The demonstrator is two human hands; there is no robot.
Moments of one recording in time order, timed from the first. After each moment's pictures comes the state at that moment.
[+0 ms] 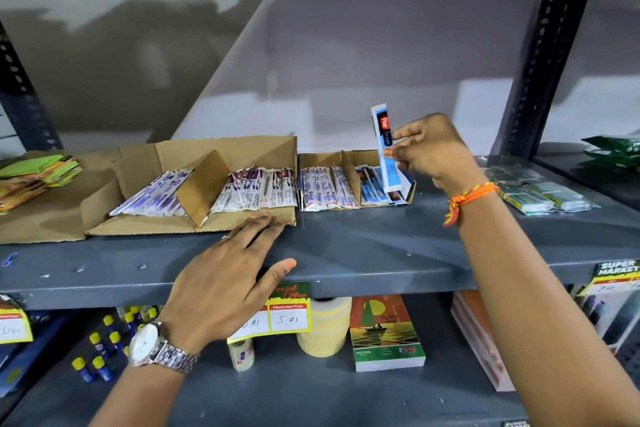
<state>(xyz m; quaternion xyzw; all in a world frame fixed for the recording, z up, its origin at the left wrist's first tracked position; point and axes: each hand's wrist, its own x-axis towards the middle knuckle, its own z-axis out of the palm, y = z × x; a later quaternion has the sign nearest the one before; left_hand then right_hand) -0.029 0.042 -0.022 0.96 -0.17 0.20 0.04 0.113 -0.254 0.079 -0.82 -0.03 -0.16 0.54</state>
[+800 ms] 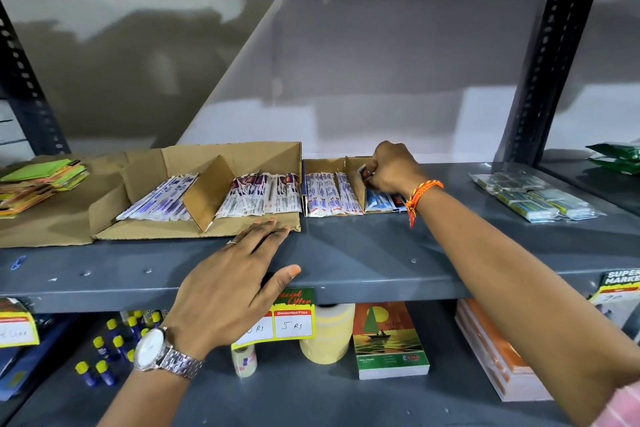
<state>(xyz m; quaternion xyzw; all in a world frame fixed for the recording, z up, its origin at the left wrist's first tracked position) -0.030 0.042 -0.022 0.96 -0.16 0.20 0.05 0.159 -0.211 0.054 -0.96 -0.05 -0.15 0.22</state>
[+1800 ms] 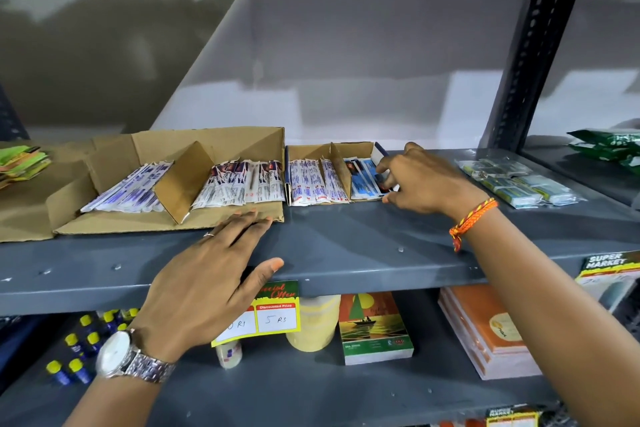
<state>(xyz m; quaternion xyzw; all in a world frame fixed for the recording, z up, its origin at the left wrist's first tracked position) -0.027 0.043 -0.022 0.96 -0.17 0.20 0.04 0.106 -0.269 0.044 -0.98 -0.15 -0.13 0.00</state>
